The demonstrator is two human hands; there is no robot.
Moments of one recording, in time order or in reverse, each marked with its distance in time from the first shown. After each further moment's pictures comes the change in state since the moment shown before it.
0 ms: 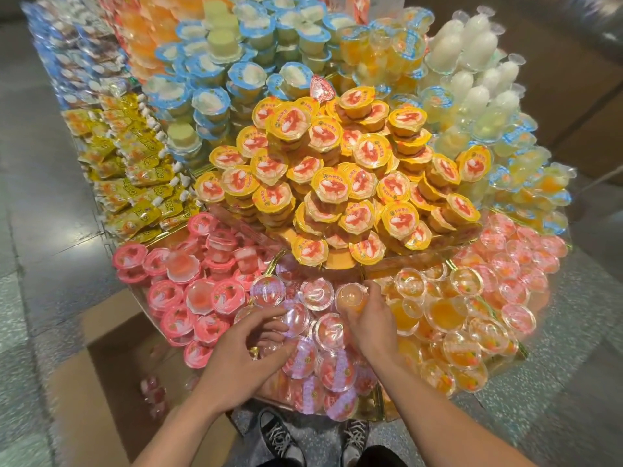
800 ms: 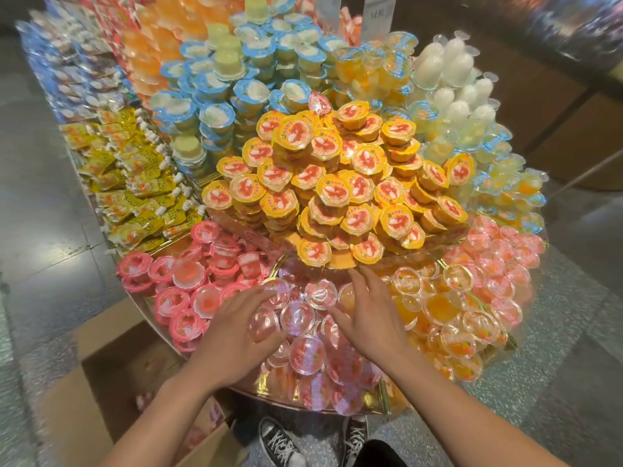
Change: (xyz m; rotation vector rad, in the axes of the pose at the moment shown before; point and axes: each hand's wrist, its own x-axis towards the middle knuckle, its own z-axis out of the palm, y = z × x) left_hand 0.012 -0.004 -0.046 0.502 -0.061 0.145; right_hand -0.042 -0.048 -0.041 -0.348 -0.006 -0.342
